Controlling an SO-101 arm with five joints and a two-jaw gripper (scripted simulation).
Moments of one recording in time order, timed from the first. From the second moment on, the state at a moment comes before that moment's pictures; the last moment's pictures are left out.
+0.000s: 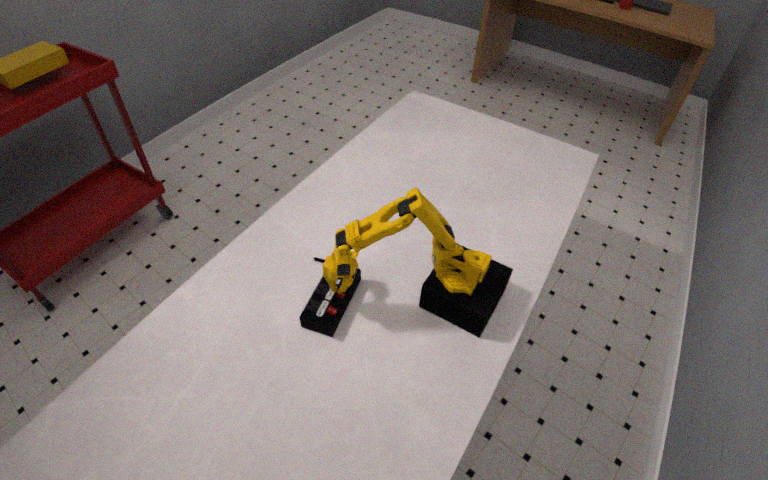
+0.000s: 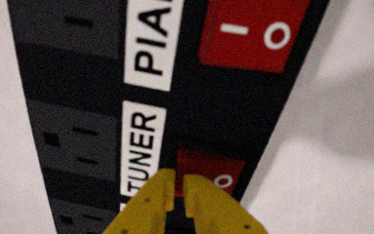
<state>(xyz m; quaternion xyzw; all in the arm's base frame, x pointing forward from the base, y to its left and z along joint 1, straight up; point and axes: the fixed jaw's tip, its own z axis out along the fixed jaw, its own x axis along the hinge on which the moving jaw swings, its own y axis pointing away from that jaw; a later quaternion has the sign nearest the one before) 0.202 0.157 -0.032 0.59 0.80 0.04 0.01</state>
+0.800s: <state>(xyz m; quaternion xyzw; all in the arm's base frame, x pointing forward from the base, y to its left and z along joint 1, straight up) 0.202 0.157 -0.032 0.59 0.80 0.04 0.01</state>
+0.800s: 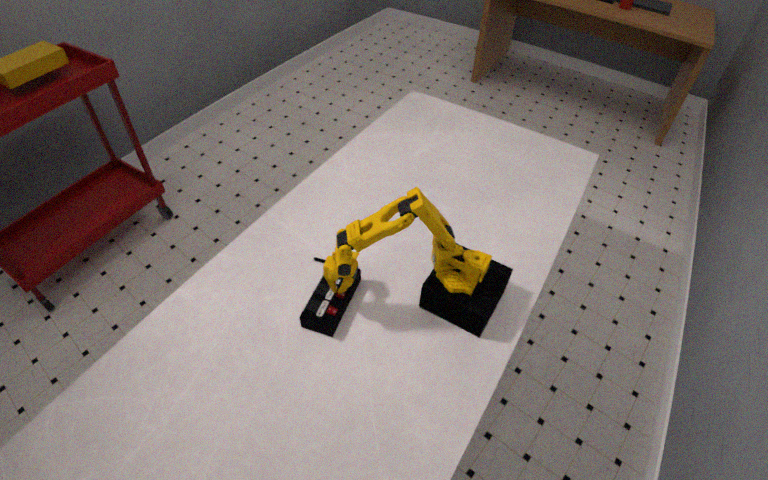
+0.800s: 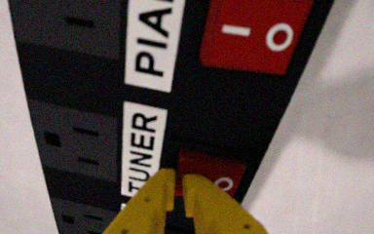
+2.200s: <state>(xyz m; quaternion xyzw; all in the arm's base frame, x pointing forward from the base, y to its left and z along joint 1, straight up) 0.196 0.152 -0.027 0.59 0.80 -0.01 0.00</state>
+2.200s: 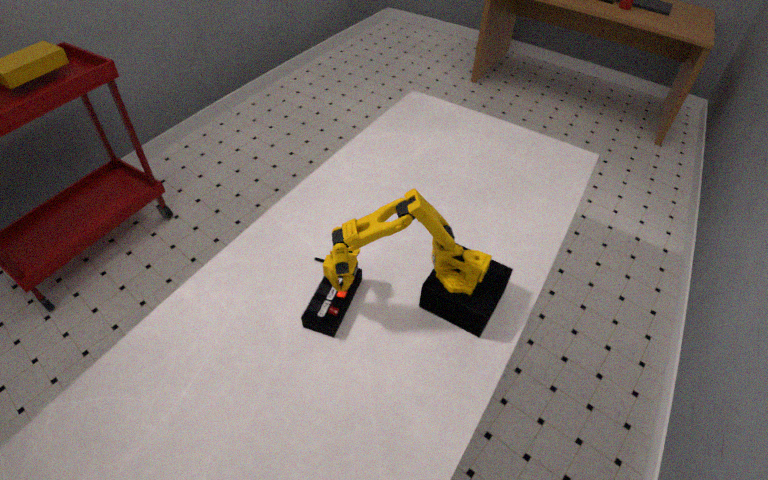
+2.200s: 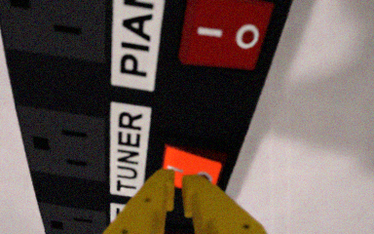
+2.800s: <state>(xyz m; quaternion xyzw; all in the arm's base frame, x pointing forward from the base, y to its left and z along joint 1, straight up) 0.200 0.146 -0.022 0.61 0.80 0.00 0.00</state>
